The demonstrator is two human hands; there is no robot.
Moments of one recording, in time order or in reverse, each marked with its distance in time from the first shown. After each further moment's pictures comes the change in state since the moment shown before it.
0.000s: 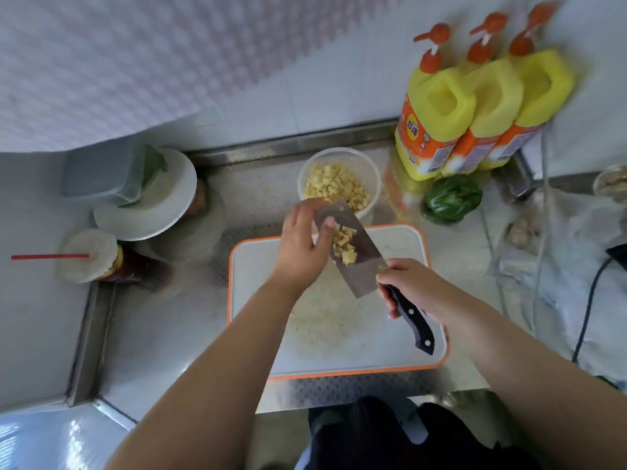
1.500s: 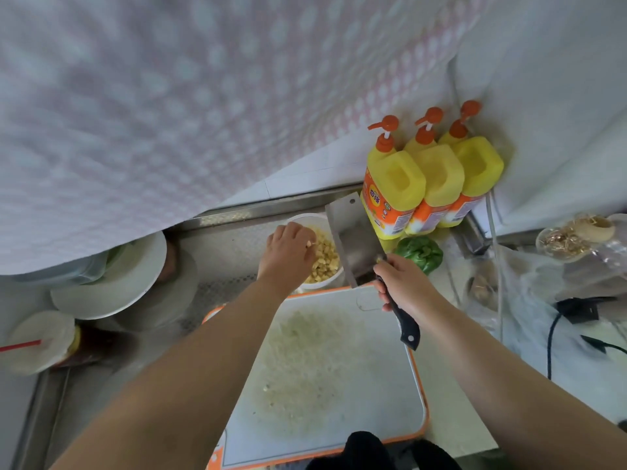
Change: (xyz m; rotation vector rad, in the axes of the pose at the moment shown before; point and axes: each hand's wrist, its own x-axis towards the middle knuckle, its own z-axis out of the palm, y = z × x) left_hand 0.122 0.000 0.018 0.578 -0.177 0.196; right_hand 0.024 -0.072 -0.054 0.087 0.364 -0.155
